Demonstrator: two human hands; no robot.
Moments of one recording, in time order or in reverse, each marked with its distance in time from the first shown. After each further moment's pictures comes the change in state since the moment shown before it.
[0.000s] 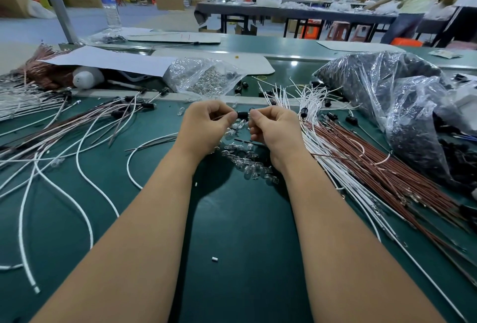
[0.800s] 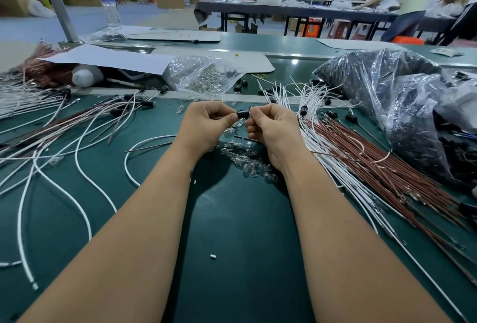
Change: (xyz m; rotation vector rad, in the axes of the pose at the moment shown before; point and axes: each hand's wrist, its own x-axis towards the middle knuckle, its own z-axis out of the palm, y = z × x) left_hand -0.001 0.001 0.002 -0.108 -0.015 -0.065; right_hand 0.000 0.002 0.000 0.112 -0.024 0.058
